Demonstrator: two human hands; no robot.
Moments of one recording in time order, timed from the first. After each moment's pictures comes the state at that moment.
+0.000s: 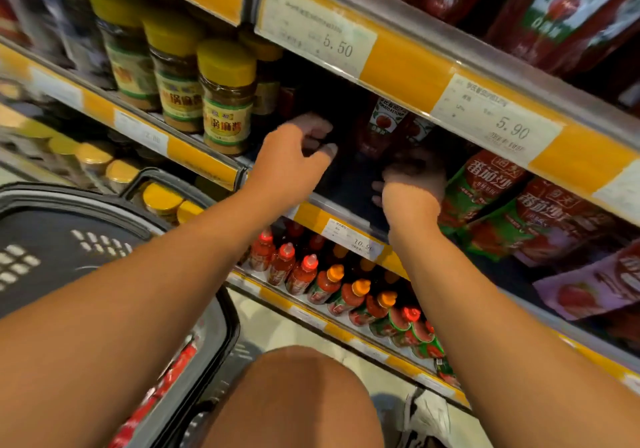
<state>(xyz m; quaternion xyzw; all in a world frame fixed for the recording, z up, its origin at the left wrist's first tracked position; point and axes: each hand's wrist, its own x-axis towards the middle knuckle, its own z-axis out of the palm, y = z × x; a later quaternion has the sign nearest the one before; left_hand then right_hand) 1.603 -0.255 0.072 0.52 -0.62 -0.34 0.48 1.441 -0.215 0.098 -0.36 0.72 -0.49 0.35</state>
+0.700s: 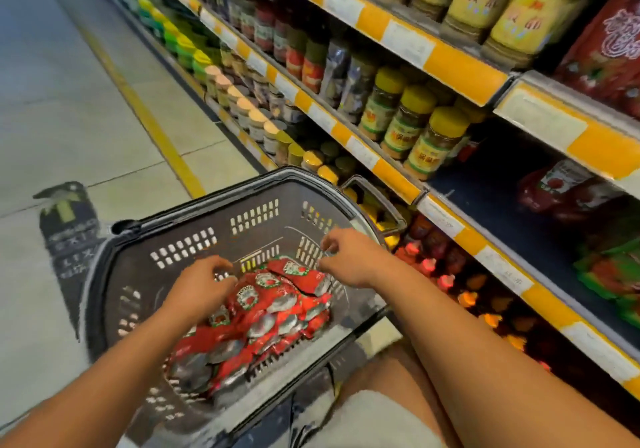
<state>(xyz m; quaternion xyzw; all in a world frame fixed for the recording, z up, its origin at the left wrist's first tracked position) 1.901 0.081 -0.025 0.84 -0.37 -0.31 0.23 1.684 -0.077 0.086 -0.83 0.45 0.11 0.31</state>
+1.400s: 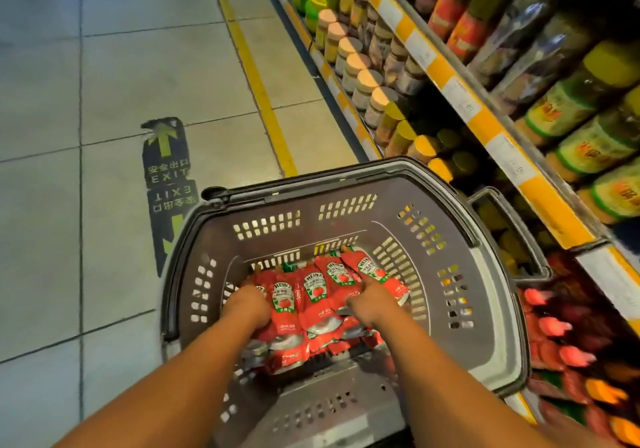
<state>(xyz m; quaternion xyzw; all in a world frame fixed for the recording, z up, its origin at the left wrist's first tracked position) 1.934 0.103 -0.146 0.90 -0.16 -0.41 0.01 1.771 -0.065 -0.102 -0.70 0.52 0.23 0.43</state>
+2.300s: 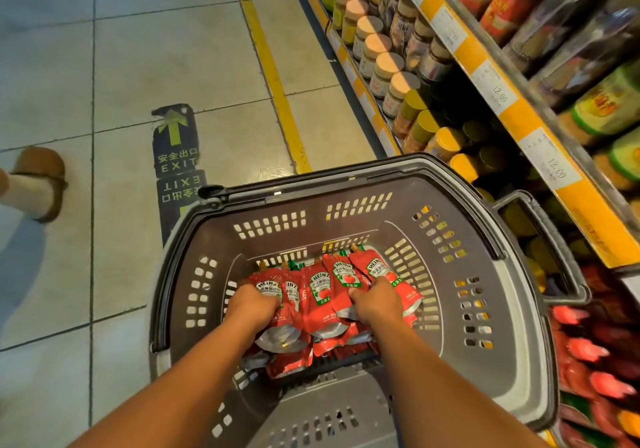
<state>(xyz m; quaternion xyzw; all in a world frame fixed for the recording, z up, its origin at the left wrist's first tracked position) 1.925 0.095 -0.137 0.89 0.04 -0.40 0.24 1.787 -0.076 -0.149 -0.66 0.62 0.16 0.40</state>
